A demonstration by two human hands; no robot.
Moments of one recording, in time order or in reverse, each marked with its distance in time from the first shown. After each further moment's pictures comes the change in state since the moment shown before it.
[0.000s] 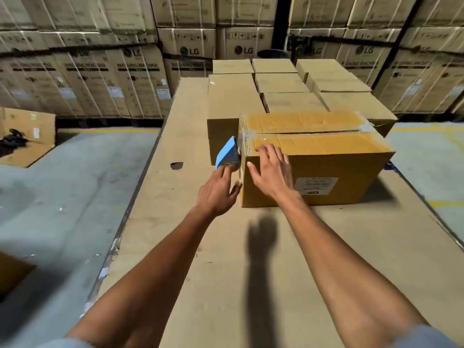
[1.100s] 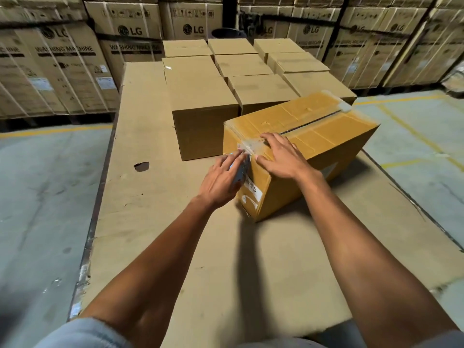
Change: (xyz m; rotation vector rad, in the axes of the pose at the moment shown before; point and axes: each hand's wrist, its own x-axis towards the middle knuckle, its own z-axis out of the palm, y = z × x) left_hand 0.058 -0.011 0.052 -0.049 -0.105 0.433; right_hand 0.008 0.051 -0.038 0.136 -0.377 0.236
